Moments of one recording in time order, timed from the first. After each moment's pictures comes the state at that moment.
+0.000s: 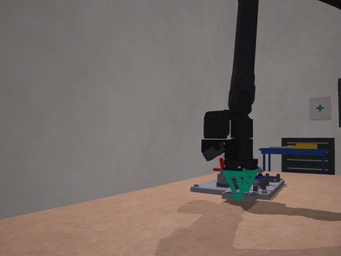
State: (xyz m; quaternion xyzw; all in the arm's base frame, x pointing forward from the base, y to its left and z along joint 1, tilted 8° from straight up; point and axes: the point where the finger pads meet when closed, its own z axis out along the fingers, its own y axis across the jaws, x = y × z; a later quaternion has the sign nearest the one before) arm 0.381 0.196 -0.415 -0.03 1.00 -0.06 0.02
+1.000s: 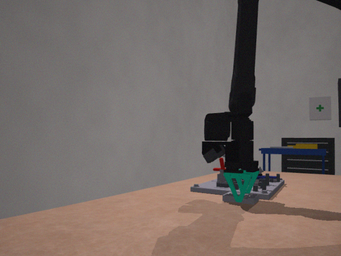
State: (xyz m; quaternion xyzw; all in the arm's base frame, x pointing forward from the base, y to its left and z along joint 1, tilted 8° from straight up) arm 0.380 0.194 -0.420 -0.03 1.00 -0.06 0.02
